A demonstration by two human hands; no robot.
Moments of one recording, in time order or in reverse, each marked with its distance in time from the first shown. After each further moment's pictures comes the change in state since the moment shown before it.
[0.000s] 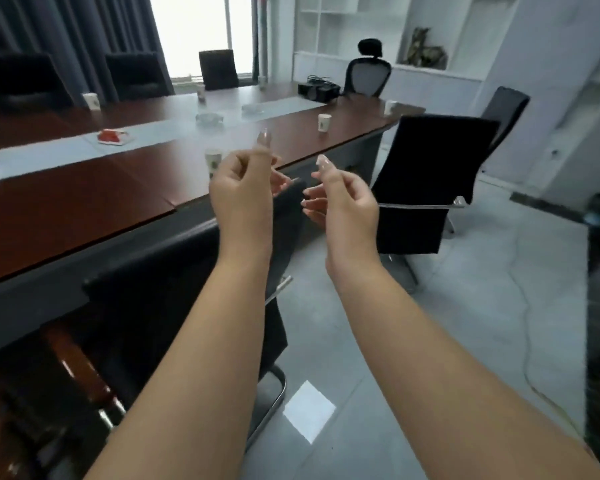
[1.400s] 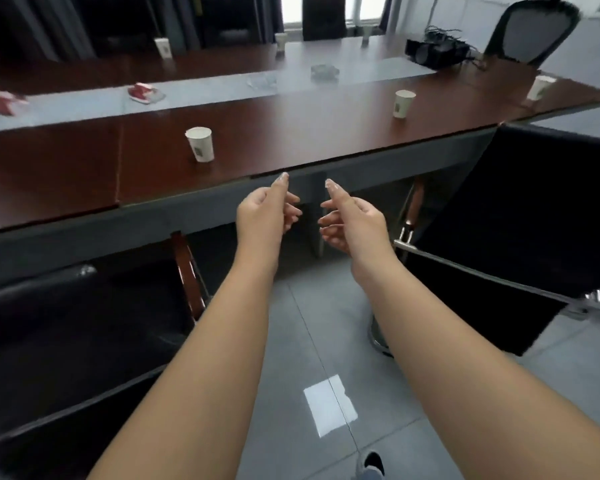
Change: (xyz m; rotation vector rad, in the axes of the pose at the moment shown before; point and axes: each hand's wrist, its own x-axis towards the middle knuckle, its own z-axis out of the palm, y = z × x) left_hand 0.241 -0.287 0.320 0.274 0.372 -0.349; right_hand 0.504 0.102 -0.155 -0.201 -0.419 0.389
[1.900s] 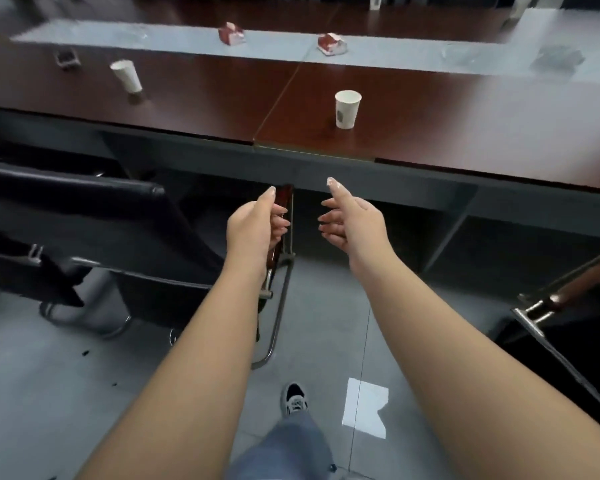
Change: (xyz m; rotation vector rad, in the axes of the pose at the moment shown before) left_hand 0.010 -0.035 -0.025 -0.031 0.689 -0.142; right_hand 0.072 0.026 0.046 -0.153 -0.620 0.232
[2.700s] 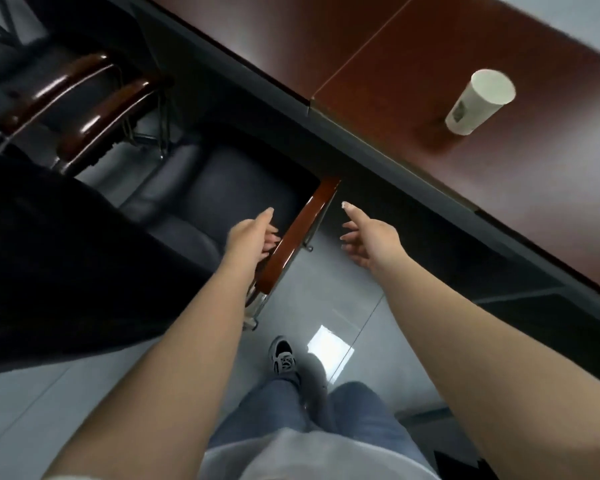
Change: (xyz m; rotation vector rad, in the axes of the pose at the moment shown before) left_hand 0.251 -0.093 0.021 0.034 0.261 -0.467; right_hand 0.286 0.052 0.065 -0.561 -0.184 0.392
